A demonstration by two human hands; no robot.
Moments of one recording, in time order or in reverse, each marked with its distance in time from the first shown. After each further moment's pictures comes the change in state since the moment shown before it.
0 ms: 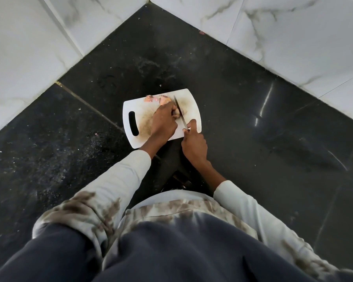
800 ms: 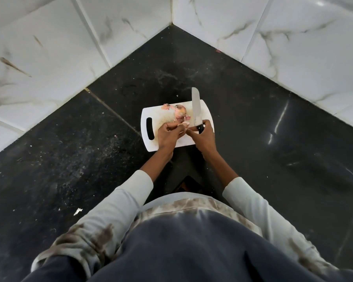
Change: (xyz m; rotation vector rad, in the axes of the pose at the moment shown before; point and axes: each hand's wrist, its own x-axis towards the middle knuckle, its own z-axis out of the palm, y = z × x) left_hand -0.041 -0.014 -0.012 -1.029 0.148 -0.498; right_hand 0.026 -0.024 -0.014 0.554 -0.106 0.120
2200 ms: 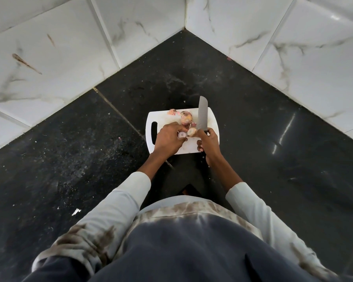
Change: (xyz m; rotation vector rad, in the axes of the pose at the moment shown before) left_hand 0.019 0.023 -0.021 1.046 -0.134 0.473; right_hand 0.027 0.002 0.004 0.299 -0.108 0.248
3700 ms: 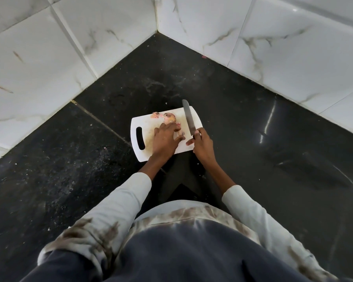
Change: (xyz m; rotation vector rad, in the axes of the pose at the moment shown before) left_hand 0.004 0.022 0.028 0.156 0.000 0.120; right_hand -0.026 0.005 -0.024 -0.337 0.160 -0.216
